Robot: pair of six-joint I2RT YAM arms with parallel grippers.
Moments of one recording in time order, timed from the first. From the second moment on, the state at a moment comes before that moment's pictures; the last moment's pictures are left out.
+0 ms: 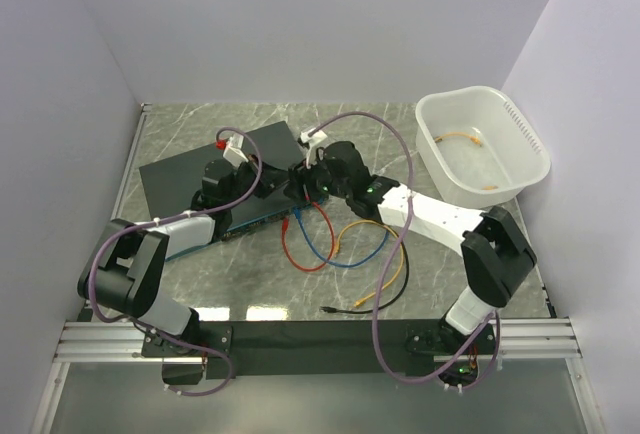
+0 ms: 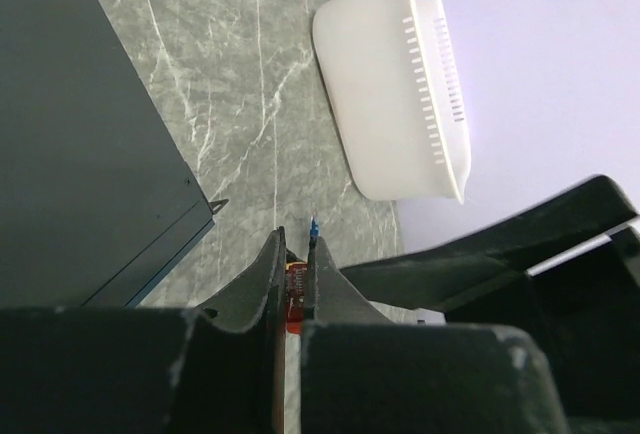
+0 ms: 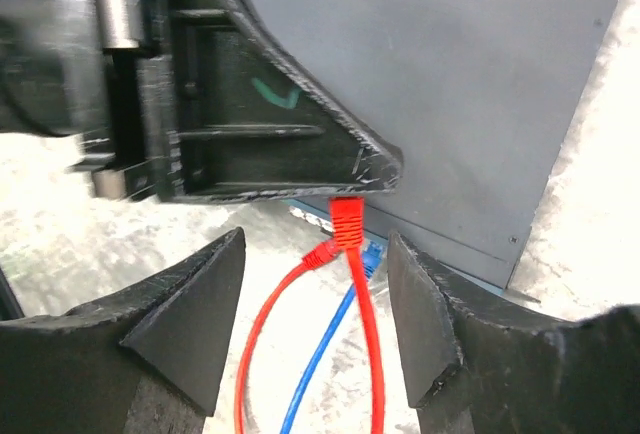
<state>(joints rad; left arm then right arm) -0.34 1.50 0.62 0.72 0.41 -1.02 0.78 1.64 1.15 0.05 -0.16 0.18</state>
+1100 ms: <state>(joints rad) -0.36 1.43 0.62 0.68 0.40 -1.02 0.77 1.63 1.11 0.12 -0.14 0.22</state>
